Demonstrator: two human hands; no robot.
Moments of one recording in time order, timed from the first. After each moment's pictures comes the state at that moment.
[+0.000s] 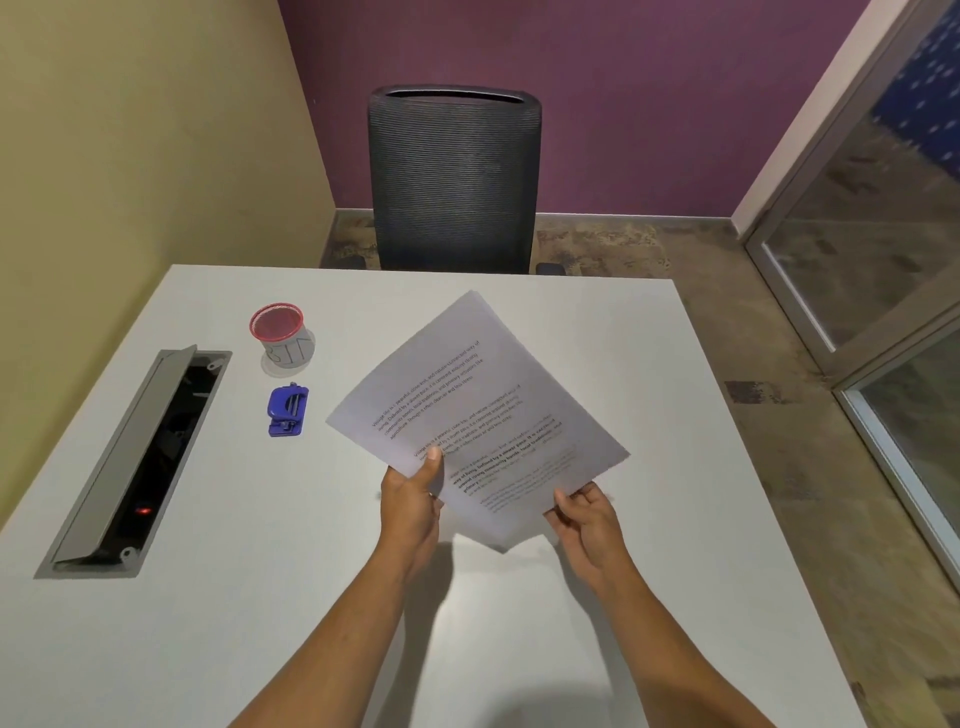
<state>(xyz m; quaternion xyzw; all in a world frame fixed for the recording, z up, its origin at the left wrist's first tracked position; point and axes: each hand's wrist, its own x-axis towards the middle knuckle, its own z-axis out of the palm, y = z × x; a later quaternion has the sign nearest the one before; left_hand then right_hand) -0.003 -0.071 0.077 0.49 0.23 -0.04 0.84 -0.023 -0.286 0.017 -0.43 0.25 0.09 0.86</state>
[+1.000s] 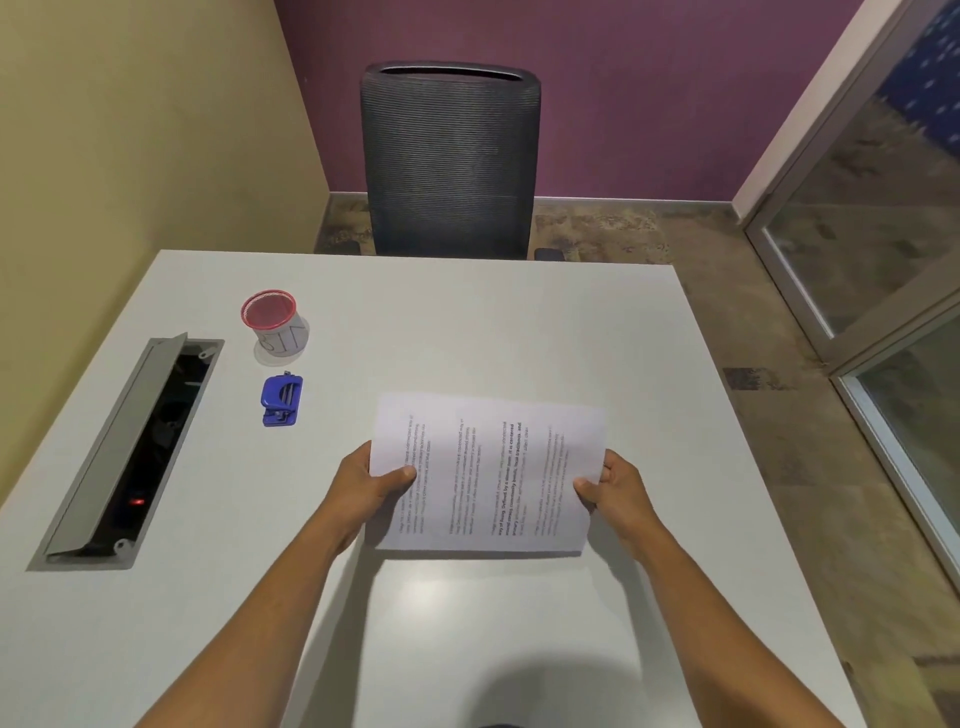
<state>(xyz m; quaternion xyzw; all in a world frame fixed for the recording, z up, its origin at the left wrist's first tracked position) 0.016 0.010 0.047 0.71 0.15 -0.18 0.66 -0.003 -0.323 0.051 -0.73 0.20 0.12 0.64</state>
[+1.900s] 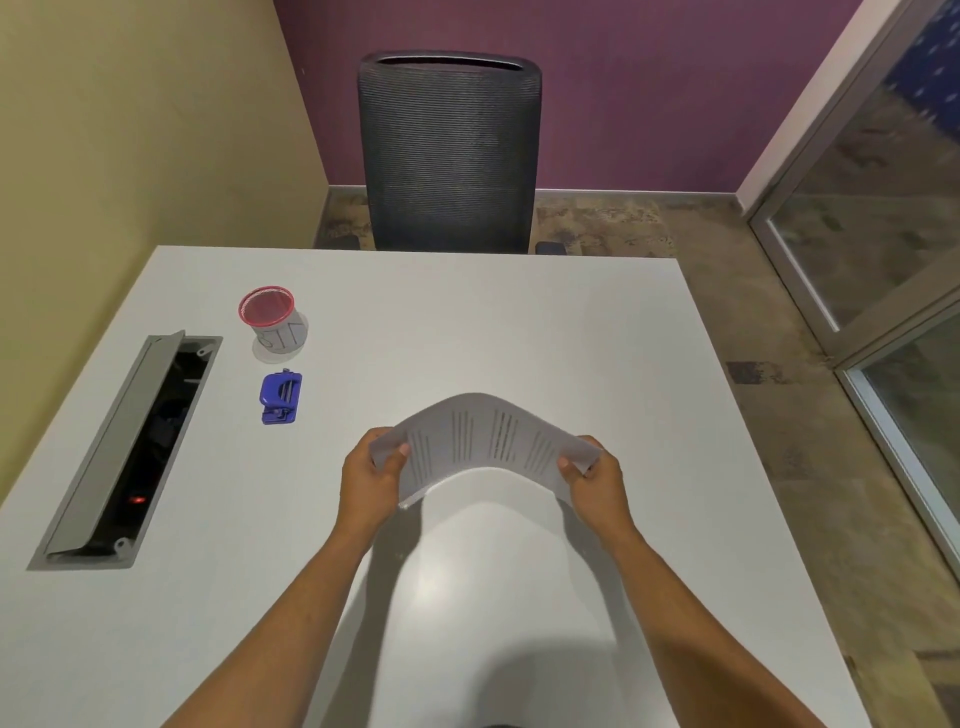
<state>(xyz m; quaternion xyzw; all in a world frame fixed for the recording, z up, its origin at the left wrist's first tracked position) 0.013 -0.016 0.051 0.76 0.15 0.00 0.63 0.004 -0.292 0.045 -0.77 0.16 0.03 0.61</state>
